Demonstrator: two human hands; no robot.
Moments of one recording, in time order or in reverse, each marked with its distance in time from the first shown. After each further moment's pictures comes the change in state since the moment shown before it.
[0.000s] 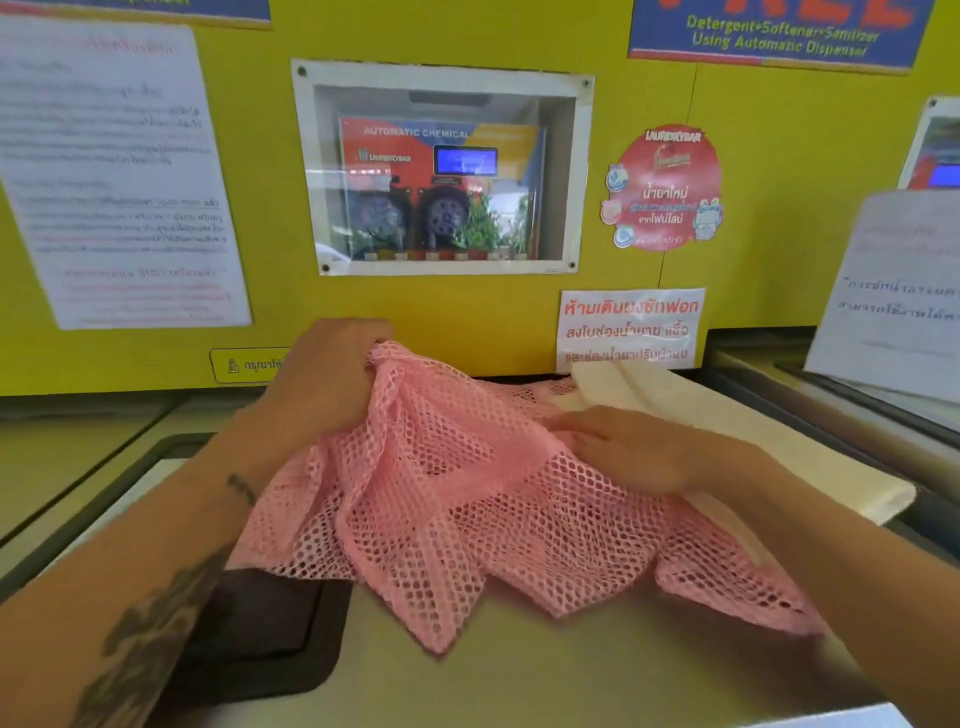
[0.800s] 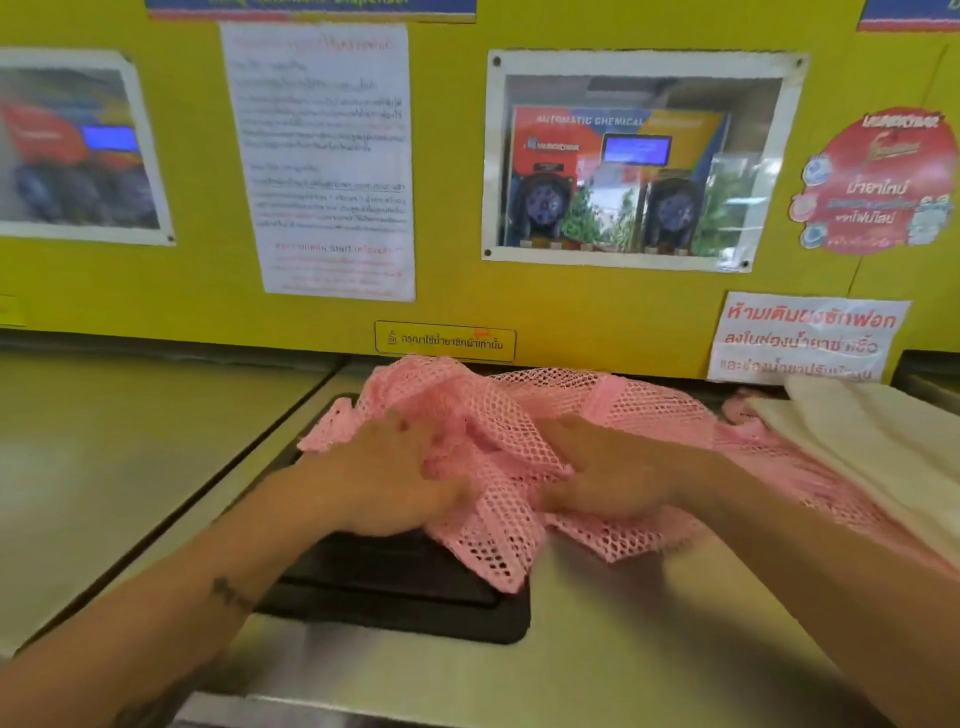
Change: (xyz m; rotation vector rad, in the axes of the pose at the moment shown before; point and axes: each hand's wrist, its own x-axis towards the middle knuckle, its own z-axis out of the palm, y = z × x) left_hand -0.116 -0.033 -0.058 0.209 -0.692 -0.442; right_hand 0.054 -0.144 0.048 0.008 -0.210 -0.328
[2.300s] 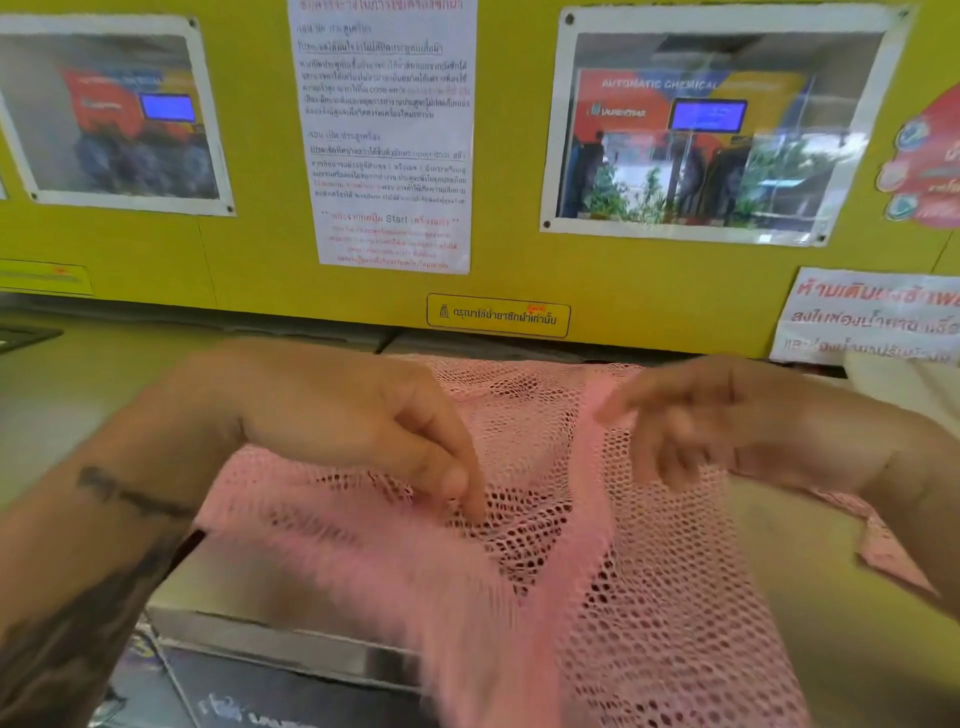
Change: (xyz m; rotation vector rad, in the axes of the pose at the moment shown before) left_hand -0.072 -0.035 -0.087 -0.337 -0.470 0.455; right_hand -0.053 -0.032 -0.031 0.880 -0.136 -0.230
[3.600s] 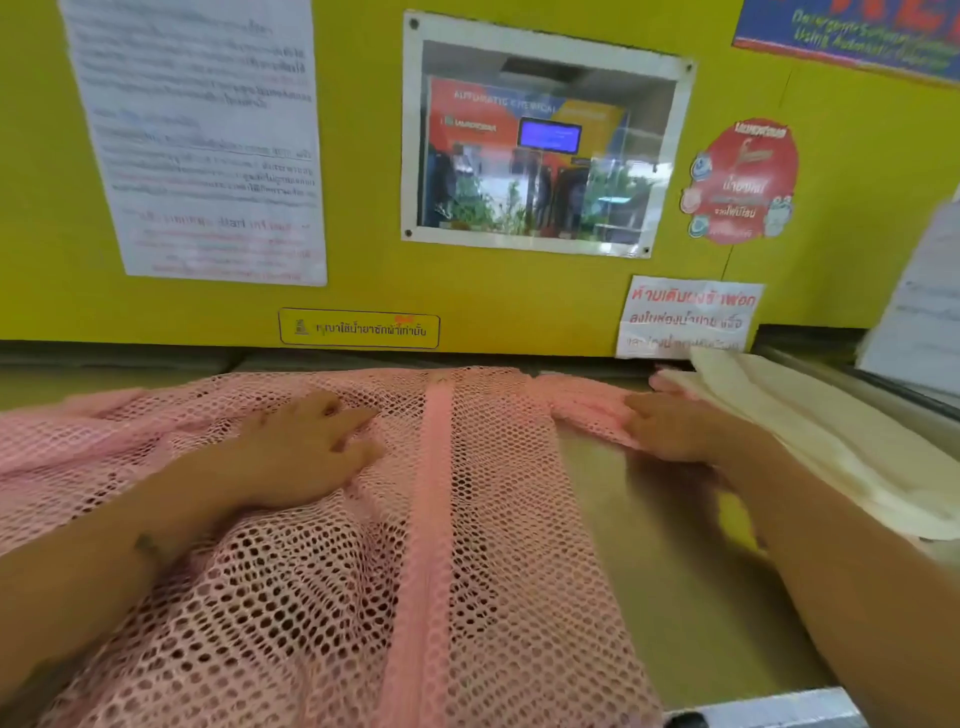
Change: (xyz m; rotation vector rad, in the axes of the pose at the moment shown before) left_hand 0.138 -0.102 0.013 0.489 0.405 -0.370; right_hand -0.032 0.086 -0.087 -0.998 0.614 0.904
